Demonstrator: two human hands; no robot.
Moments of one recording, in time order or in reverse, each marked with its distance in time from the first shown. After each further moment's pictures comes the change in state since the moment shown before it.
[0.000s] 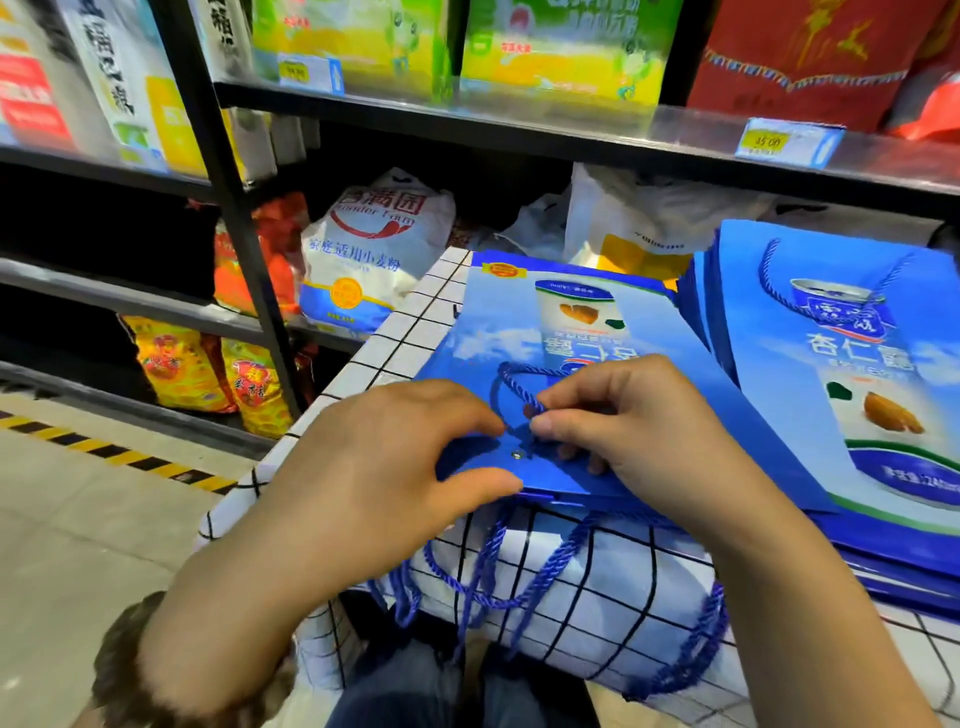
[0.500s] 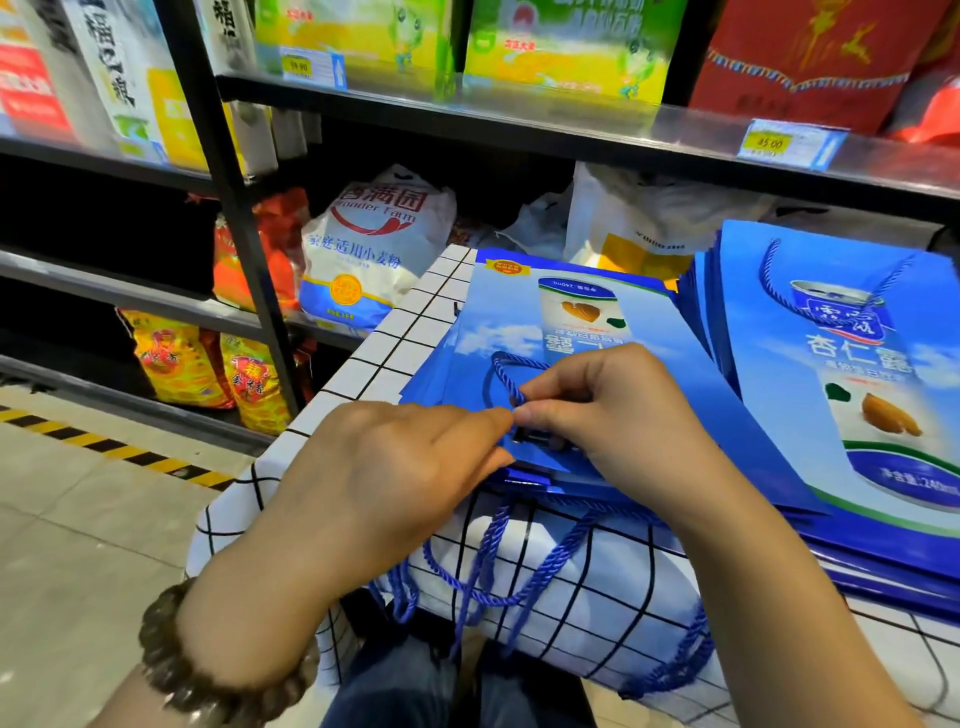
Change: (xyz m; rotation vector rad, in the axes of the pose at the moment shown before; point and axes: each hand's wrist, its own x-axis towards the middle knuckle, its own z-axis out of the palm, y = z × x) left_hand -0.002 -0.015 0.019 0.292 0.383 0.513; right_hand 0.012 0.002 0.008 -0.103 0.047 -0.034
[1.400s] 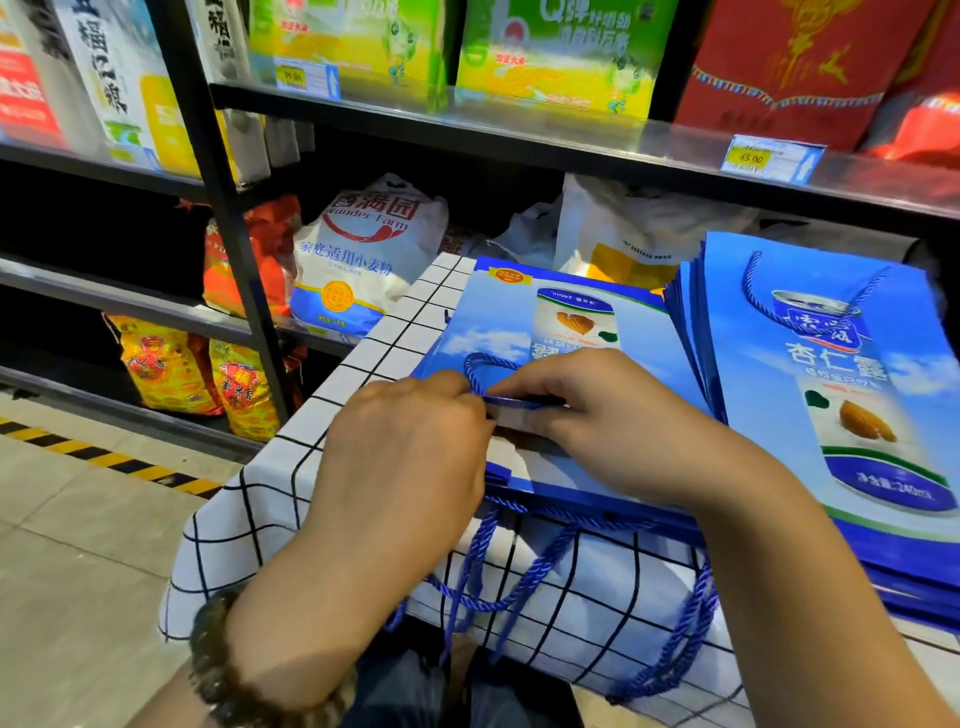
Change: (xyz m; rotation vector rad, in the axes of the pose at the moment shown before) left_hand 0.027 0.023 0.002 0.250 -0.315 -0.435; right_hand -0.001 -0.021 -0.014 -0.430 -0.285 -0.130
